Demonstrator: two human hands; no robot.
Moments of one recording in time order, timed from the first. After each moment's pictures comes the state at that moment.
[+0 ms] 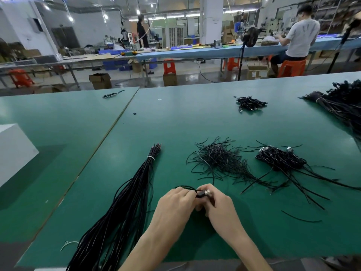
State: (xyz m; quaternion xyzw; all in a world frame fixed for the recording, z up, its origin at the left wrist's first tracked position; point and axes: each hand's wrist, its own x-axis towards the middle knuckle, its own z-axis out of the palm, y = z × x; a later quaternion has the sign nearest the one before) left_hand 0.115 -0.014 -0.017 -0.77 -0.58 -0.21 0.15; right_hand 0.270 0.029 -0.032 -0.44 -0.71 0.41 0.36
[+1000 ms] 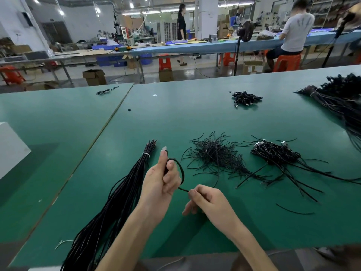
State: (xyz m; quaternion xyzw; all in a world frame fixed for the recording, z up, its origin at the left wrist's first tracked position) left_hand 0.111 0.000 0.041 -0.29 -0.39 -0.66 -0.57; right_hand 0.273 0.032 -0.031 -0.33 -0.69 0.55 0.34
